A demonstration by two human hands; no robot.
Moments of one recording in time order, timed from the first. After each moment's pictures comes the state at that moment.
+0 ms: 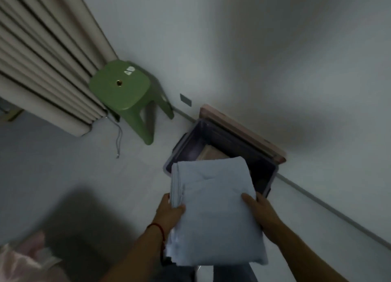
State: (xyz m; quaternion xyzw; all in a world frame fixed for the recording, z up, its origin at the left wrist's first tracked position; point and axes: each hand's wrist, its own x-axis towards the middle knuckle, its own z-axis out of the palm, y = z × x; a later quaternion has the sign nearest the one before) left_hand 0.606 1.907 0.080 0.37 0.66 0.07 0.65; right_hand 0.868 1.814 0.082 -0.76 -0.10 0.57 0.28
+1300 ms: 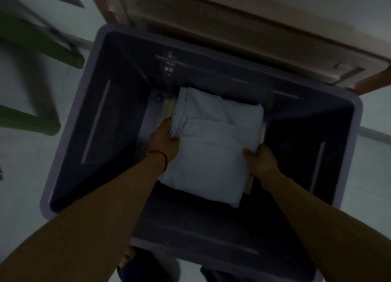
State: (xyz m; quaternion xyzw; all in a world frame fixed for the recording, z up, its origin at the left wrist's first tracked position) left_hand 0.785 2.084 -0.457 0.65 0.53 -0.04 0.54; right_hand 0.969 1.876 -0.465 -0.85 0.03 0.45 0.26
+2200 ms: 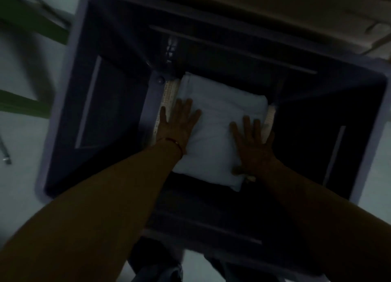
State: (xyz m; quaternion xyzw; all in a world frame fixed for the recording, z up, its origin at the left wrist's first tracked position) left_hand 0.795 2.066 -0.471 0.90 0.21 -0.38 0.05; right_hand 0.950 1.877 -0.488 -0.77 -0.45 0.41 -0.17
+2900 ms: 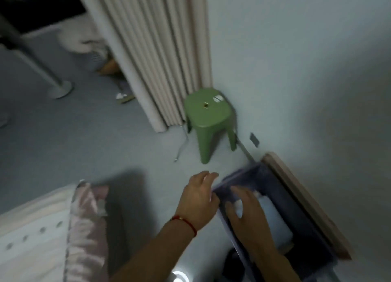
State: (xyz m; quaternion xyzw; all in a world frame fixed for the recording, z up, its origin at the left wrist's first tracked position) left_hand 0.604 1.947 0.185 0.69 0.66 0.17 0.24; right_hand 0.769 1.924 0.158 -0.65 -0.62 0.37 0.24
